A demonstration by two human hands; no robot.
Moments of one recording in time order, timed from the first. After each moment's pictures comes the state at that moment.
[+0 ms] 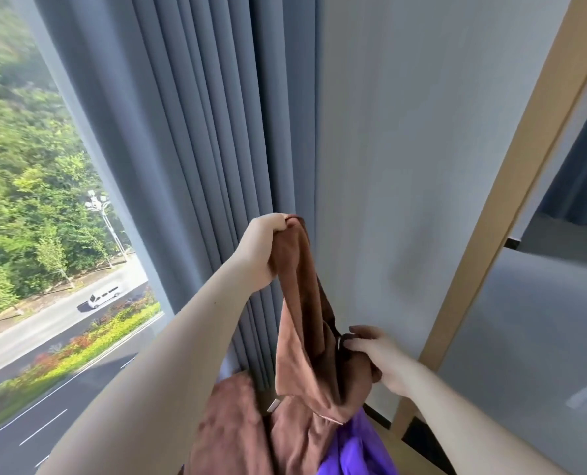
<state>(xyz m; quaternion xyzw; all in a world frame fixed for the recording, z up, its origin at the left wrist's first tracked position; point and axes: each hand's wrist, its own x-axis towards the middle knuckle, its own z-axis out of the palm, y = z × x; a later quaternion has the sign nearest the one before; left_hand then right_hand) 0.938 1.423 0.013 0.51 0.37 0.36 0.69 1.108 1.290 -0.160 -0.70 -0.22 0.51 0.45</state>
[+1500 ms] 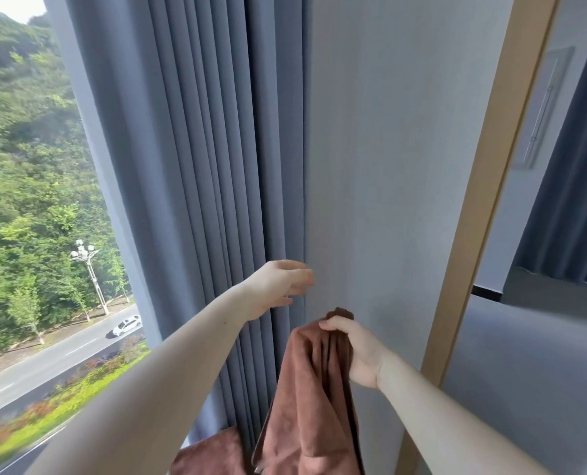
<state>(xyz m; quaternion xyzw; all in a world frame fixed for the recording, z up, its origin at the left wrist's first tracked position) 0.941 1.414 0.051 0.72 0.38 0.18 0.56 1.092 1.299 -0.040 -0.50 -0.24 0.63 0.55</state>
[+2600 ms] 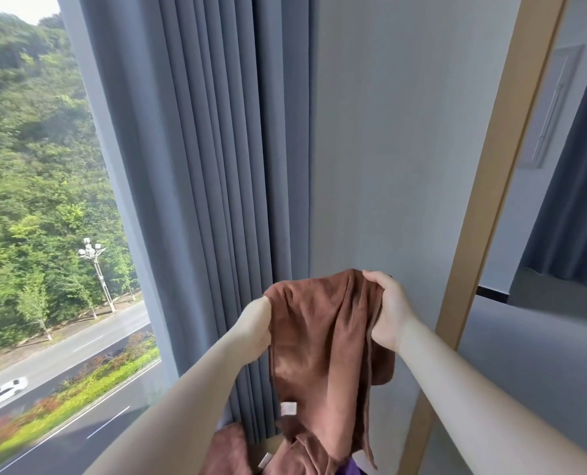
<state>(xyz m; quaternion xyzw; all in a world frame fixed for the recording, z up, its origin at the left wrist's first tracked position) 0.921 1.398 -0.012 0.43 0.47 0.34 0.70 1.123 1.311 0.000 -0.43 -0.17 0.53 0.71</state>
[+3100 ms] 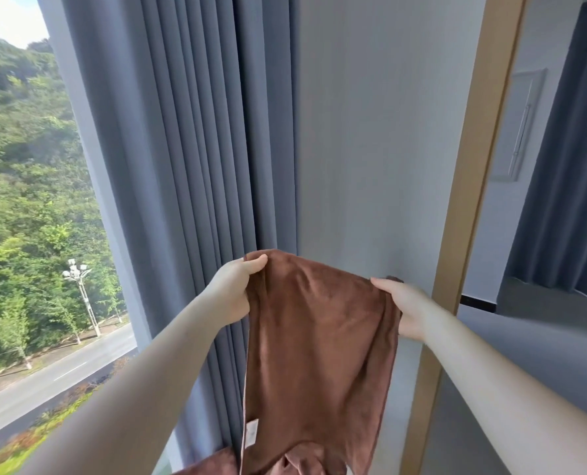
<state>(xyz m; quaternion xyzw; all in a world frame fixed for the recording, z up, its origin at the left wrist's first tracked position) 0.914 1.419 0.076 0.50 0.34 0.37 0.70 1.181 1.293 0.031 -0.56 -0.19 0.49 0.64</state>
